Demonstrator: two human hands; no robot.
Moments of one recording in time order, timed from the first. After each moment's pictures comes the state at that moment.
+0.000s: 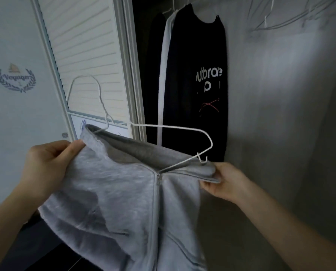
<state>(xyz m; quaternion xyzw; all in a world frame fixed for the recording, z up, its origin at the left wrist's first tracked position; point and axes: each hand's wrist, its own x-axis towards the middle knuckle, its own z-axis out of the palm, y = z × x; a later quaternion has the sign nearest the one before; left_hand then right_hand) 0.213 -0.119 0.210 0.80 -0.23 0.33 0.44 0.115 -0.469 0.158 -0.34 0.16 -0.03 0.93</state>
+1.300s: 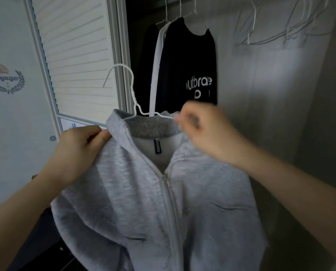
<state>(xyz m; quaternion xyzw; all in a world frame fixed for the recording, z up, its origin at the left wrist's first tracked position) 0.201 -0.186 0.242 0.79 -0.35 0.37 0.34 0.072 -0.441 0.290 -0.90 -0.11 -0.39 0.18</state>
